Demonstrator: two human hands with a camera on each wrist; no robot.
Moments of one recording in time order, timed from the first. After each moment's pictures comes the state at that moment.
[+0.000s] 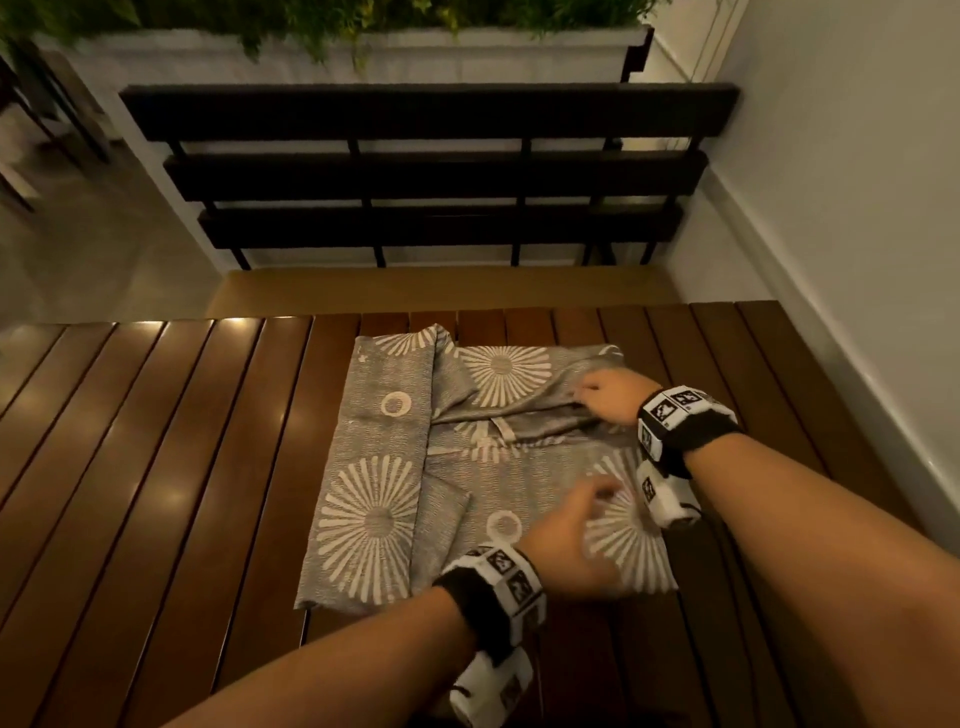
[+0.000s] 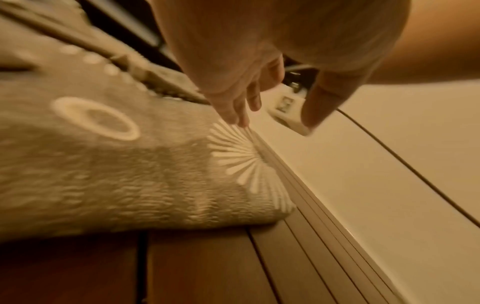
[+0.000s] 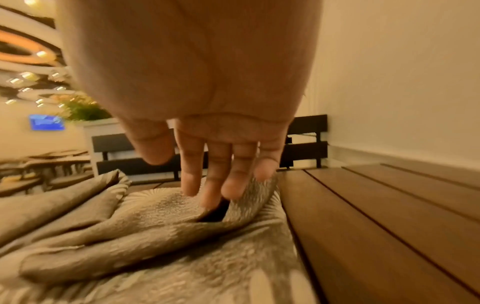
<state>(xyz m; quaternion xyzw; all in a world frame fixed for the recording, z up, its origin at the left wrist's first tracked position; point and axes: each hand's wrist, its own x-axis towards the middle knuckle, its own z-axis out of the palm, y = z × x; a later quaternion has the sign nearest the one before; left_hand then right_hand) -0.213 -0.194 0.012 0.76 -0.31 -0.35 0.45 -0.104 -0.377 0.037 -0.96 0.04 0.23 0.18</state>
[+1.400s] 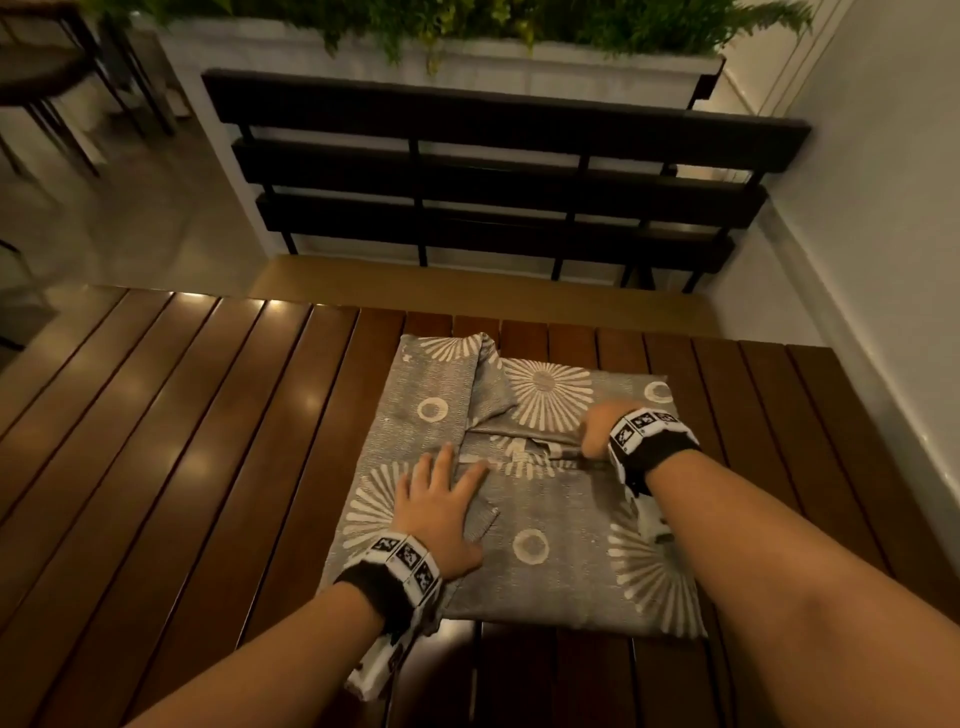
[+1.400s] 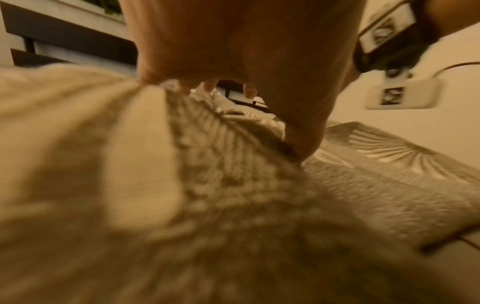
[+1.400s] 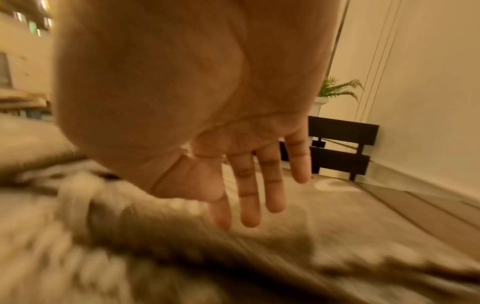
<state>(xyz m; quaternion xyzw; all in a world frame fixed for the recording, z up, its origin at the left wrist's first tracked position) -0.162 -0.069 -0.024 0.96 -0.17 -0.22 0.07 -0.075 -0.330 0.007 -0.95 0.01 0.31 -0.01</state>
